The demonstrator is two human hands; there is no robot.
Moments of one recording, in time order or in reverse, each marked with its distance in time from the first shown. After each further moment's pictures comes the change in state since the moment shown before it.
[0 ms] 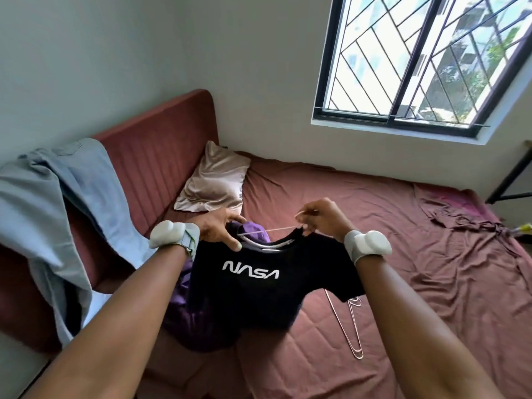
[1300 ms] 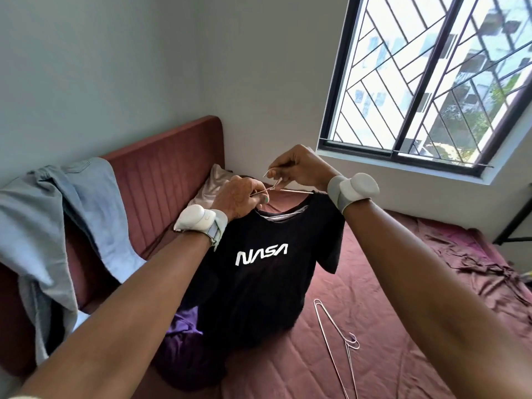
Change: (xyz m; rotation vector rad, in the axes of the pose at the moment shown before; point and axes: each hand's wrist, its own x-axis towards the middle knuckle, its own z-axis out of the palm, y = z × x) left_hand 0.029 0.106 -0.049 0.315 0.671 0.274; right_hand 0.084 -0.151 -0.061 -0.127 -0.130 -0.395
